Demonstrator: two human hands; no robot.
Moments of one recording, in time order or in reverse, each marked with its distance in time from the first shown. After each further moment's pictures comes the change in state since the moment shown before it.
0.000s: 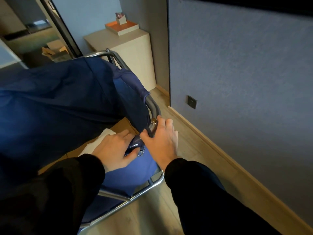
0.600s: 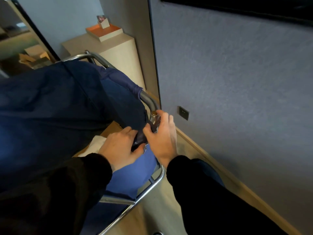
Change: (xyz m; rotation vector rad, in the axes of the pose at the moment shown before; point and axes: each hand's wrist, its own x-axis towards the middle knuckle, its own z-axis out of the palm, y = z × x) left_hand 0.163 -0.006 0.010 -0.089 0.058 -0.052; right_hand 0.147 0.043 0.001 0.340 0.125 0.071
